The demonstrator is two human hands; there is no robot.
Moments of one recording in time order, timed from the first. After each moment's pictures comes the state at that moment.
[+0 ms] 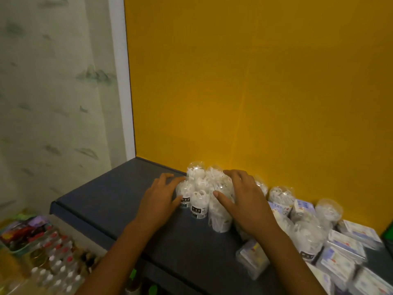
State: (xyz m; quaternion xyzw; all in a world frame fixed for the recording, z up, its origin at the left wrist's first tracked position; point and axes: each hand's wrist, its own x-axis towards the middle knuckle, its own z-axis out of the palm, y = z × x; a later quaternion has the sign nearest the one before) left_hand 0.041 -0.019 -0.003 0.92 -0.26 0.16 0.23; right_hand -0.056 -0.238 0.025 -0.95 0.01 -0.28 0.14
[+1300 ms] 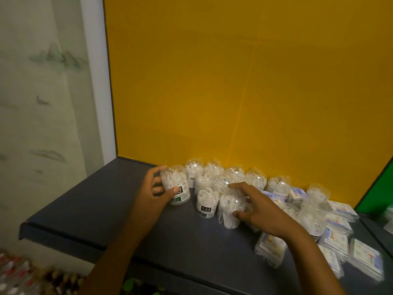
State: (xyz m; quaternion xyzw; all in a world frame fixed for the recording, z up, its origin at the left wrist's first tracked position) left_hand 0.068 0.026 0.000 0.67 -0.25 -0.03 0.70; right_hand -0.062 -0.234 0.010 -0.95 0.07 -0.10 0.28
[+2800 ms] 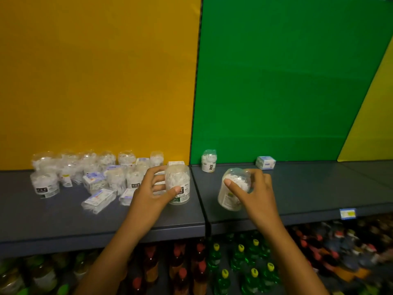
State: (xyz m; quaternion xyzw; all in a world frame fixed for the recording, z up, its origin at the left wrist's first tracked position) left_hand -0.315 -0.199 0.043 0.63 -0.42 -0.12 0.65; right_hand -0.502 -0.371 0.040 -0.77 0.35 -0.44 0.31
